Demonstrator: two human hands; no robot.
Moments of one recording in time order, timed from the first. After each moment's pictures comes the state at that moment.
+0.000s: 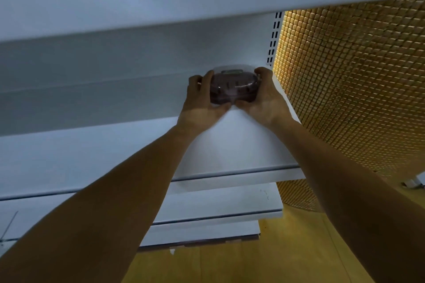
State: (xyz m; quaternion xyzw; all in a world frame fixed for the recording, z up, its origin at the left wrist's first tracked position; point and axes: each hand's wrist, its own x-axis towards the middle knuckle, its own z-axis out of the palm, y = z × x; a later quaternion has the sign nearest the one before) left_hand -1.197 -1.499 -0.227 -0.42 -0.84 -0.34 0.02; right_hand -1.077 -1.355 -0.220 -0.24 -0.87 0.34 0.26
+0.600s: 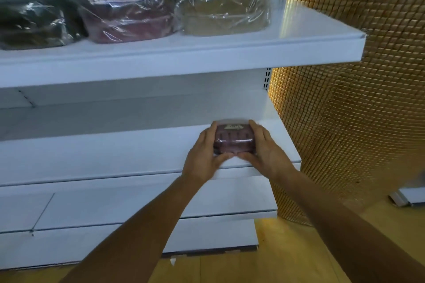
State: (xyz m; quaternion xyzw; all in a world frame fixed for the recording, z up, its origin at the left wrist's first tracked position) left_hand -1.097 -1.608 -0.216 -0.41 -0.84 -0.36 -0.05; right_hand -0.968 -1.453 -0.202 -0.18 -0.92 0.28 0.18
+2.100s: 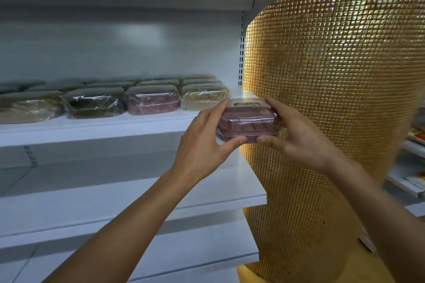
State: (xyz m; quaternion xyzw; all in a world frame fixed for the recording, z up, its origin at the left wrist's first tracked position) left_hand -0.981 -1.675 0.026 -0.53 -0.72 -0.42 0.18; right_hand -0.813 -1.518 0.051 -0.15 -0.93 0.15 0.31
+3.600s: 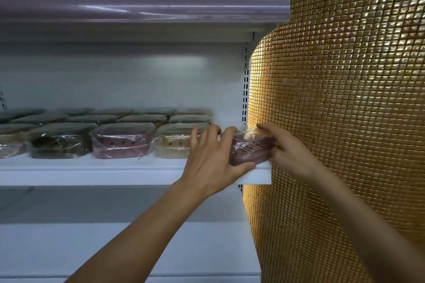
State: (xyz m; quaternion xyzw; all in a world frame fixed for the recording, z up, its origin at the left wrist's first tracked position) left_hand -1.016 -1.520 0.055 -0.46 -0.80 -0.20 0.32; right_hand -0.898 -1.342 0.072 -0.11 -0.92 0.26 0.28
